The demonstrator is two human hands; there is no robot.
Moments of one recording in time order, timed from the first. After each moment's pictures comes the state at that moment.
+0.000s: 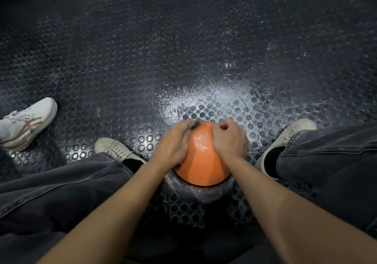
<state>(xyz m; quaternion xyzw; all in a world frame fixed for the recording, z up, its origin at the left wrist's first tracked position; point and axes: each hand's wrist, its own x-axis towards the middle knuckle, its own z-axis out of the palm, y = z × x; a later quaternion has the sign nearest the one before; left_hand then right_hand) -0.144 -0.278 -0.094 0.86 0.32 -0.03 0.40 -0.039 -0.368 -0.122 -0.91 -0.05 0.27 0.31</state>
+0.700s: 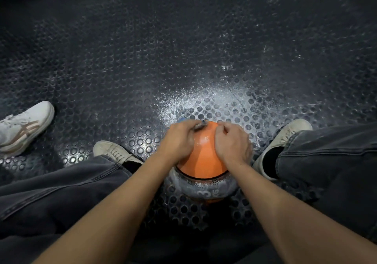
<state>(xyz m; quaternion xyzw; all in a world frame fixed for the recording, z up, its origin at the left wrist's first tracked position) -0.129 -0.272 -0.091 0.89 0.28 -0.01 0.36 -0.041 -0.381 -0.114 -0.92 -0.08 0.27 0.29</state>
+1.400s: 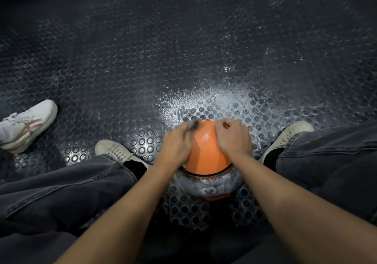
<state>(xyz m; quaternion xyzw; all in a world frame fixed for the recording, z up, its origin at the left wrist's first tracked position) -0.144 -0.282 -0.094 0.84 0.36 0.02 0.39 -0.025 -0.370 -0.131 -0.91 -0.11 0.27 0.29</state>
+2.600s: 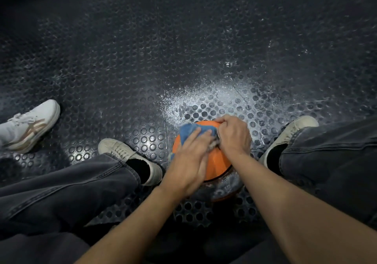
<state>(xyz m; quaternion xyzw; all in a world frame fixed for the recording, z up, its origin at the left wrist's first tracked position) -0.170 -0.314 -0.103 0.91 0.20 0.03 0.36 -0.030 -0.366 -0.122 -0.92 -0.14 0.23 0.28</state>
